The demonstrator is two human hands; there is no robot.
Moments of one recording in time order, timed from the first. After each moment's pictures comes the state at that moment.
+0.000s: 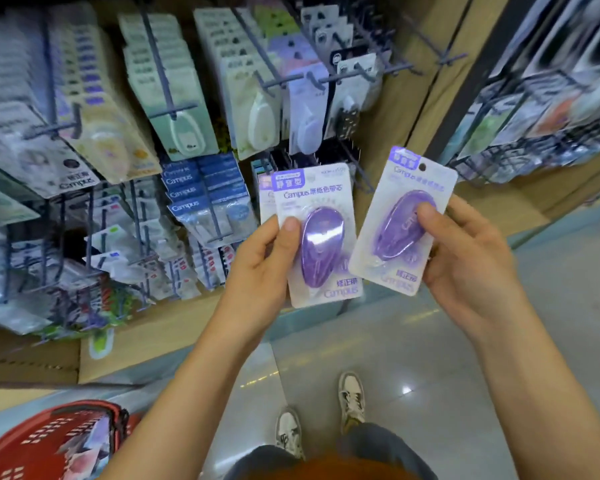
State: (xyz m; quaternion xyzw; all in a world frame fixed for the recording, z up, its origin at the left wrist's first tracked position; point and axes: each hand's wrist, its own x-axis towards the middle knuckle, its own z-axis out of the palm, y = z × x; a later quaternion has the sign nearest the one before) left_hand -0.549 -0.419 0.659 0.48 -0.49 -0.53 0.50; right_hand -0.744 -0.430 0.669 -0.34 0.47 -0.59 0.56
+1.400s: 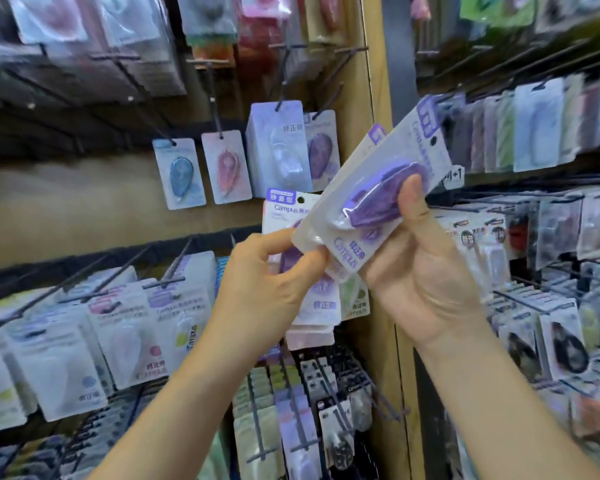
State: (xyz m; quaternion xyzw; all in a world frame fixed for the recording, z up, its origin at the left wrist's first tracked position) left_hand -0.629 -0.517 0.966 0.37 -0.71 -0.15 0.58; right_hand -0.775 -0.547 0.962 -0.47 -0.07 -0.67 0.58
